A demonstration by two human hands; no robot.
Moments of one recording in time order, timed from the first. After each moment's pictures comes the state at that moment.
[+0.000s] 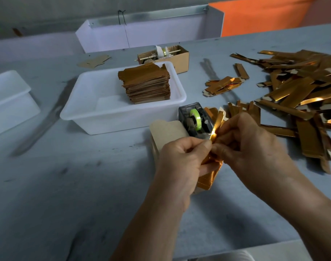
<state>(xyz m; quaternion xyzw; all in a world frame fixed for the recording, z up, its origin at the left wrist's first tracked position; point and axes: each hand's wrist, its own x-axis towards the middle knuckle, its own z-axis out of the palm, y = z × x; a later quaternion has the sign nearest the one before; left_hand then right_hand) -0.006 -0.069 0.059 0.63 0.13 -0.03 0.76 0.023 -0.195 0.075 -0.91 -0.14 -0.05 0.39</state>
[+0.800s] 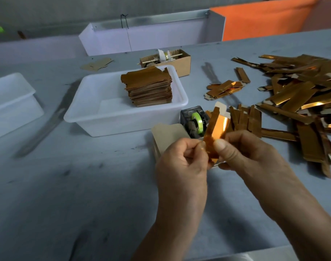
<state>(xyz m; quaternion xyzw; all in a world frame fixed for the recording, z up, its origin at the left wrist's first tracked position) -0.021 -0.080 0.058 0.75 0.12 0.19 0.62 0.013 -0.199 0.064 -0.81 -0.08 0.05 0.57</state>
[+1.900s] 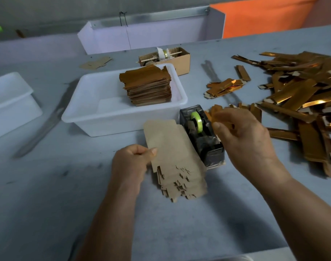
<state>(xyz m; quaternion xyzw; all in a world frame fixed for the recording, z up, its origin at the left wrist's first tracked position) 0.011 0.009 0.026 0.75 0.30 0.09 0.59 0.063 -0.188 0.054 -0.91 -0.10 -0.16 0.37</state>
